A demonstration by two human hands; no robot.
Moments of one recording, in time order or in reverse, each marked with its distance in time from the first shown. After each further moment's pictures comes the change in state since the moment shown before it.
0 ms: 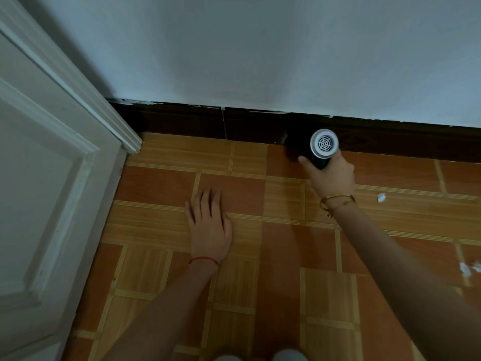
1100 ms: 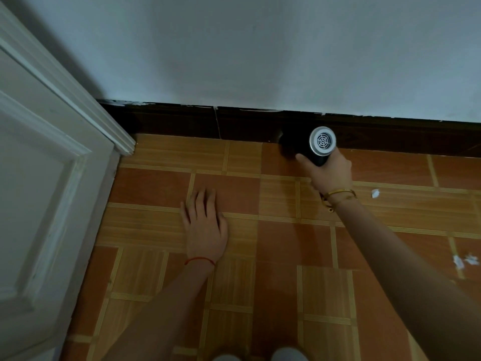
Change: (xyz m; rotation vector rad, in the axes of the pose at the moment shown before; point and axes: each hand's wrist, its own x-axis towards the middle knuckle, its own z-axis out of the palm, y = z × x) left_hand -0.001 0.001 -0.001 0.001 0.030 0.015; right_hand 0.008 0.012 -0.007 0.088 -0.052 -0.028
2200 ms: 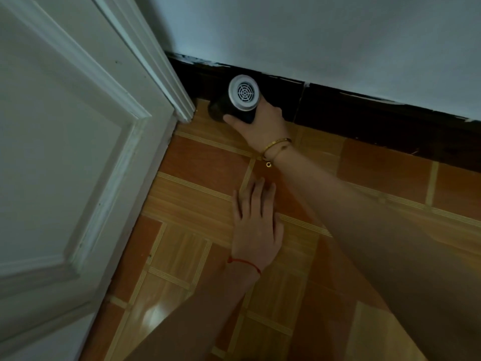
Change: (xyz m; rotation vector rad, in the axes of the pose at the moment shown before) left_hand 0.004 0.000 -0.001 0.026 -0.066 -0.034; right_hand 0.010 -0.172 0.213 0.147 -0.467 -0.429
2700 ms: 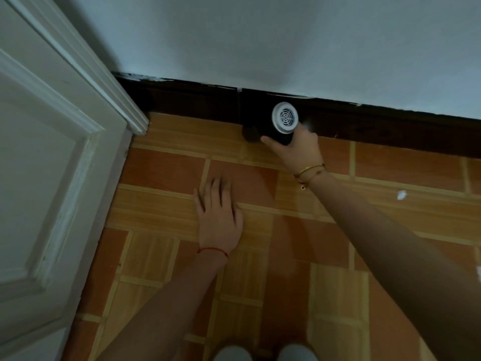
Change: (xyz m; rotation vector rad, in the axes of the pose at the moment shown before) left_hand -0.002 0.001 -0.002 -0.023 0.008 0.018; right_hand -0.100 0.062 -0.125 -0.201 0.236 0.209
